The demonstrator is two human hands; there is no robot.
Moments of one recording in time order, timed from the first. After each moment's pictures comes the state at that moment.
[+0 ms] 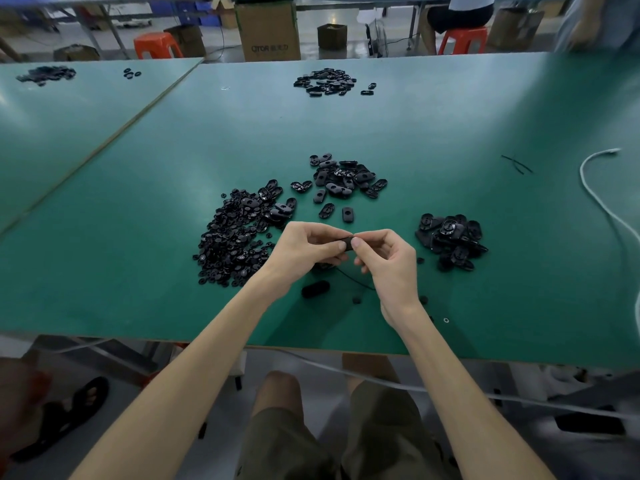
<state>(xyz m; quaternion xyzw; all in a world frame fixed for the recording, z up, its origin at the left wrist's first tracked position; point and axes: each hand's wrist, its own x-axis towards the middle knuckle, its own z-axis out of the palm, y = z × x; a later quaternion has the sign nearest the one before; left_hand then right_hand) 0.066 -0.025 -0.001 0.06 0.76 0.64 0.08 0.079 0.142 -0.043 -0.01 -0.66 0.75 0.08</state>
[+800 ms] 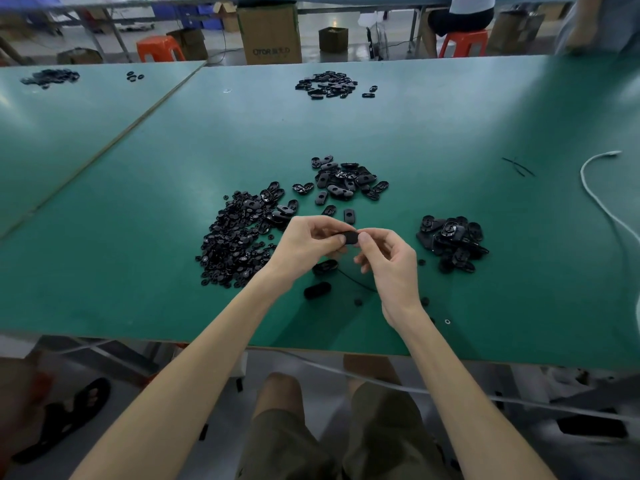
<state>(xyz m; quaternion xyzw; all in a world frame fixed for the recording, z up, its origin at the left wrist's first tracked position) 0.060 -0.022 0.007 0.08 0.80 0.60 0.03 0.080 0.140 -0.042 -0.03 -0.66 0.74 0.09</state>
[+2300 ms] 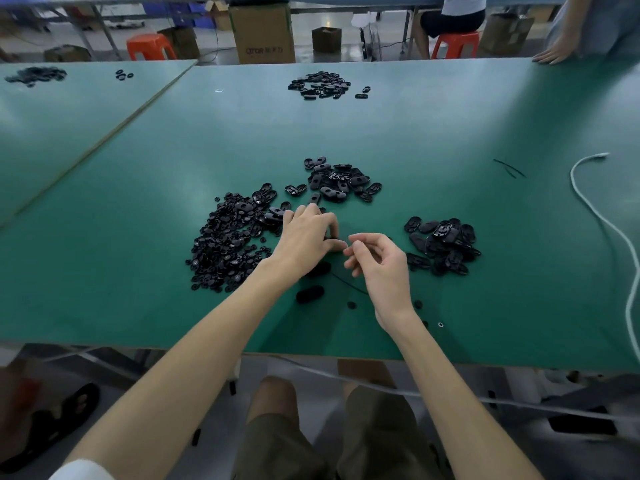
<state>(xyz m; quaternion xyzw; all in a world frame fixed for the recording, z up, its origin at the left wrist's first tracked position) 0.019 -0.011 -0.007 0.12 0.98 0.17 -0.04 0.080 0.137 -0.039 -0.03 -0.68 0.73 0.08</state>
